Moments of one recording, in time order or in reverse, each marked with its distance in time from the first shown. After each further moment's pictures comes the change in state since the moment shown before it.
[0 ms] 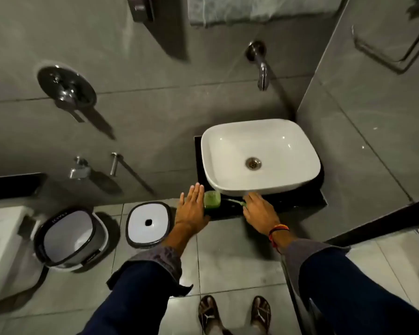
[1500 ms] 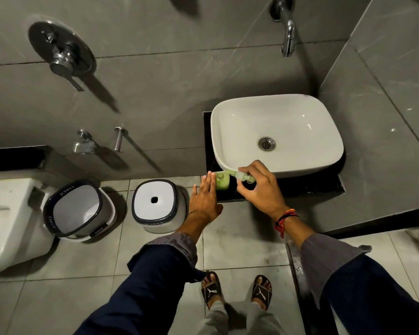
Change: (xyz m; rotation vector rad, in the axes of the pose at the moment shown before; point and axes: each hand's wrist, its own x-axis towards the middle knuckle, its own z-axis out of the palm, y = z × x) left_hand 0.012 0.006 0.051 -0.109 -0.057 -0.055; right_hand 0.016 -0.021 -0.012 0.590 0.527 -0.196
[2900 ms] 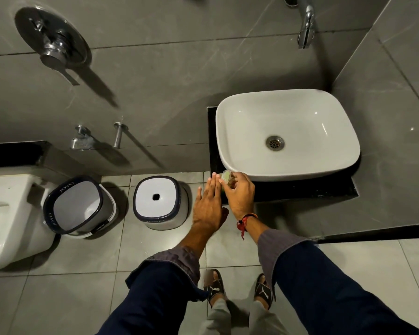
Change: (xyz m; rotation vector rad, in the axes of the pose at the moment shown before) left_hand 0.009 -0.003 0.013 0.034 0.021 -0.001; right_hand 0.013 -0.011 0.110 0.164 0.117 0.631
